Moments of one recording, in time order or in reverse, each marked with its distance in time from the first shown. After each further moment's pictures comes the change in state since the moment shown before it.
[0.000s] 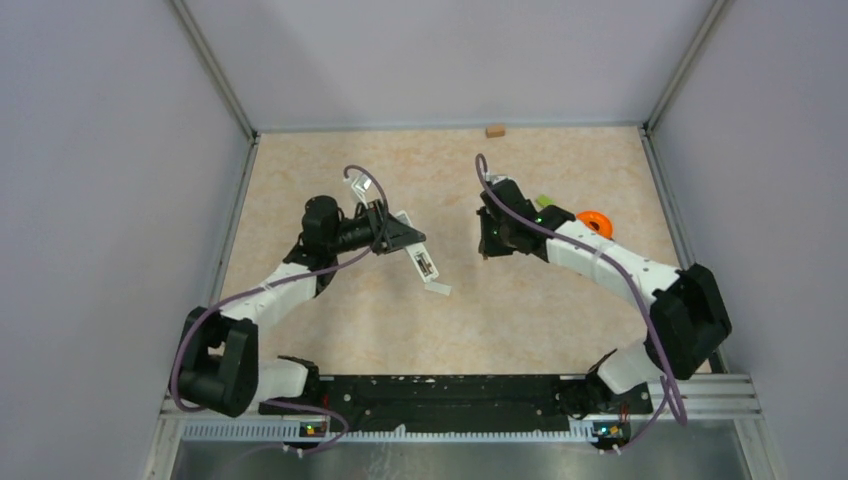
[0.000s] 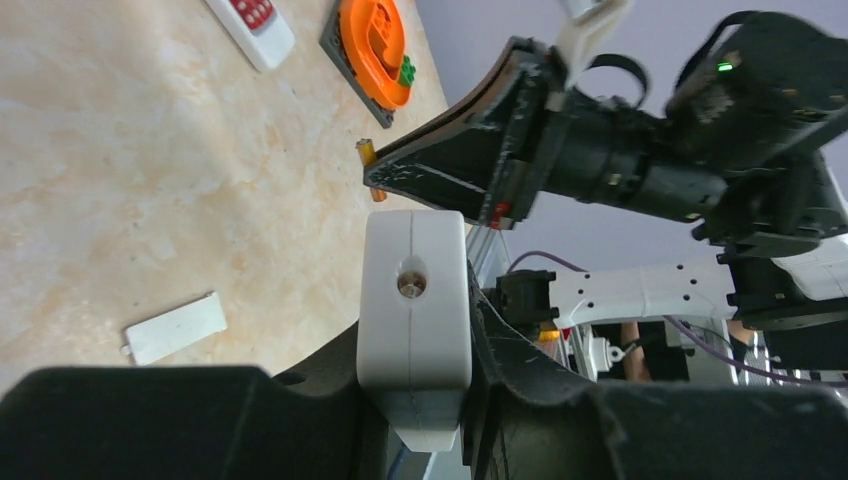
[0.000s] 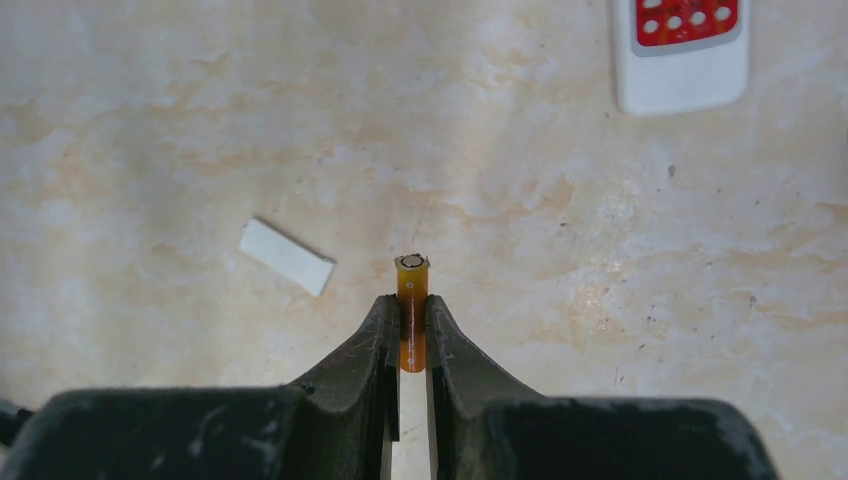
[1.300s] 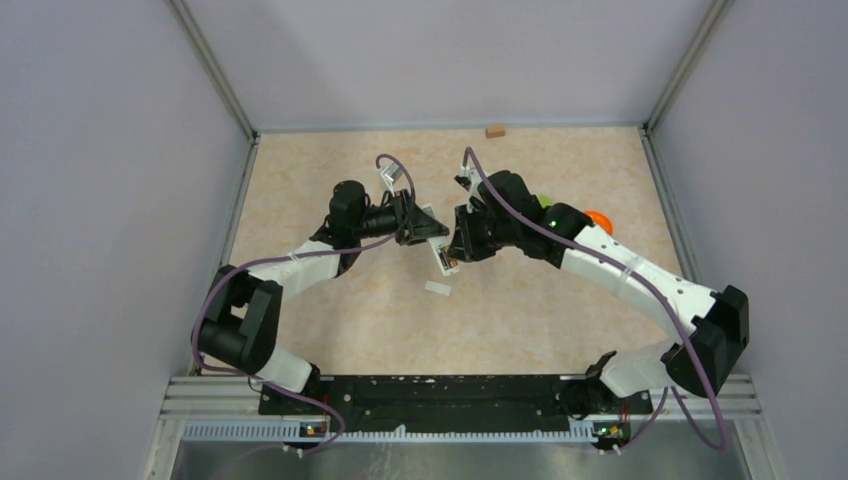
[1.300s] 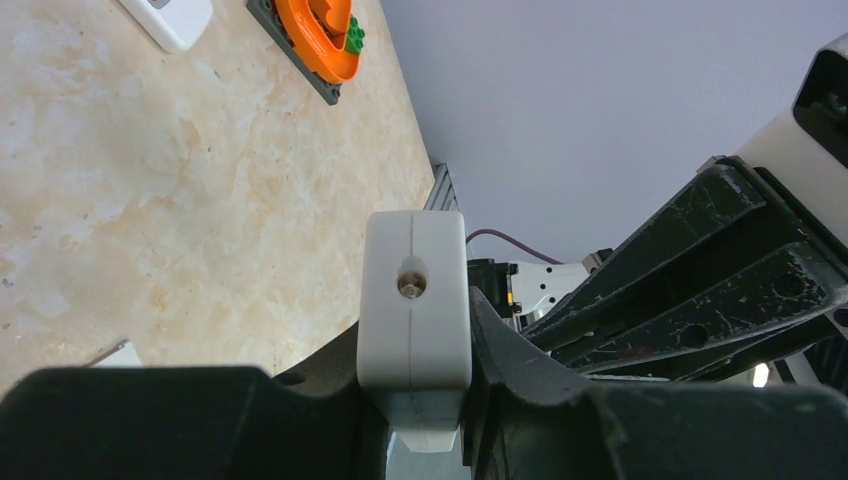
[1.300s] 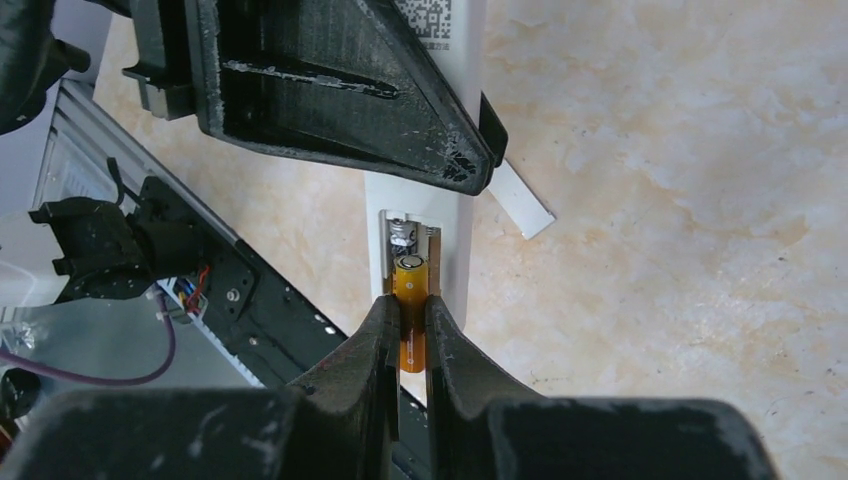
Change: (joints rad) left arm -0.125 0.257 0.172 0.101 0.055 -0.115; right arm 0.125 -0.150 0.148 -0.065 -0.316 -0.044
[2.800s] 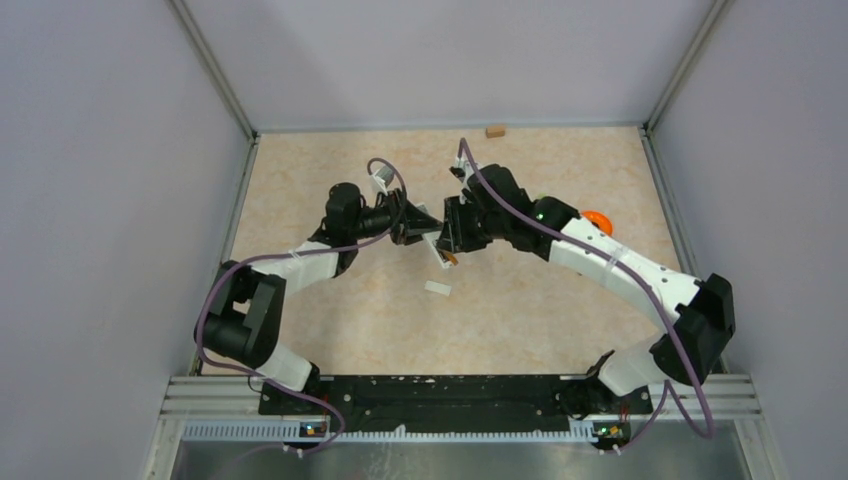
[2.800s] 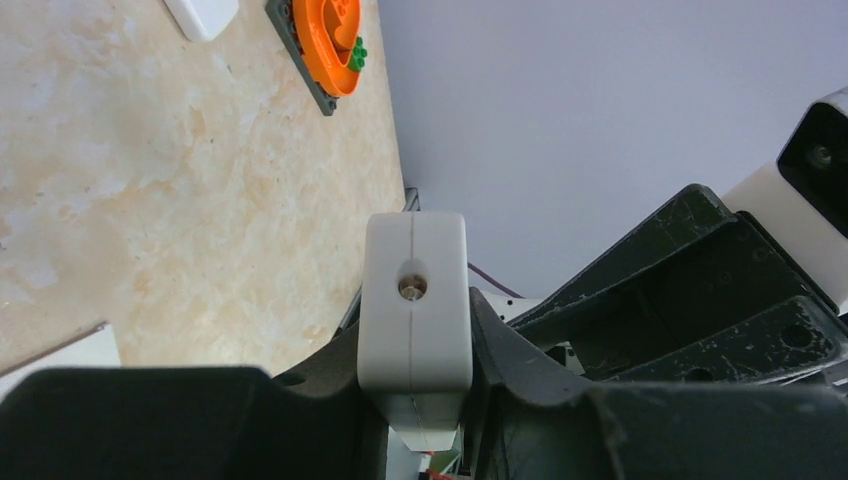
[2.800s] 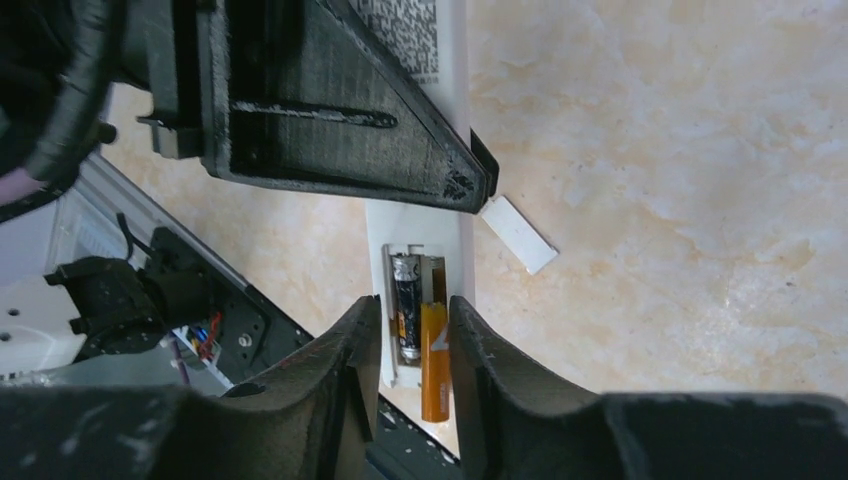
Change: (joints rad) left arm 0.037 0.029 -0.024 0.041 -0.026 -0.150; right arm 0.003 0.079 0.043 0.026 0.052 0.055
